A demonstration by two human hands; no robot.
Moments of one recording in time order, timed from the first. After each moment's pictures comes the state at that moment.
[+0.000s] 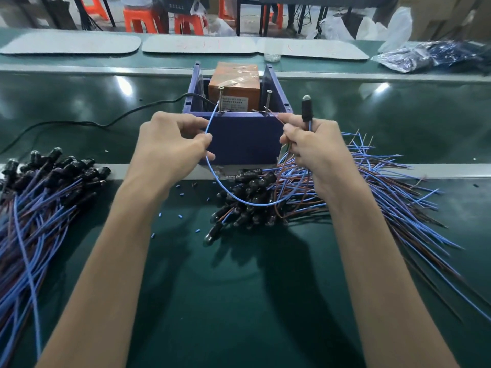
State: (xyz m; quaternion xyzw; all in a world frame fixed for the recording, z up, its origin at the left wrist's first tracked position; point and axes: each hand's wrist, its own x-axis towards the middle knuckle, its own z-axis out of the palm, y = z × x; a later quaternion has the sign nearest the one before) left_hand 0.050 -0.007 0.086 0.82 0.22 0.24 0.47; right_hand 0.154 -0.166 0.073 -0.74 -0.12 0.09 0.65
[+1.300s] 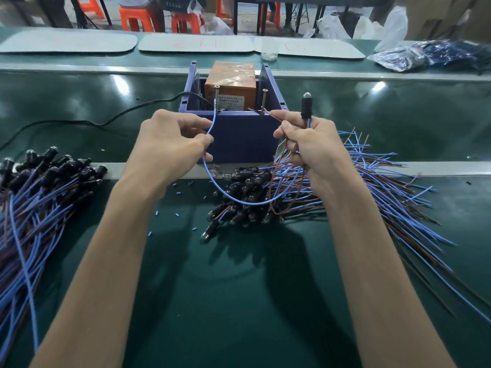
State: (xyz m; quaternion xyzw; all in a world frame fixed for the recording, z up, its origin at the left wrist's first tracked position) left_hand 0.053 -0.007 0.083 0.82 0.22 0.21 0.48; right_hand 0.154 -0.170 0.074 -0.69 -0.12 0.14 0.71
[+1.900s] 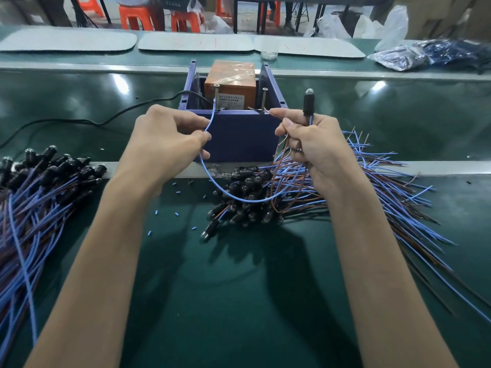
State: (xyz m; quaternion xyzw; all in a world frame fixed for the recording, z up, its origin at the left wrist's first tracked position) left_hand 0.050 -0.005 0.088 0.82 0.22 0.21 0.47; right_hand 0.155 -0.174 0.077 -0.68 -0.13 0.14 0.71
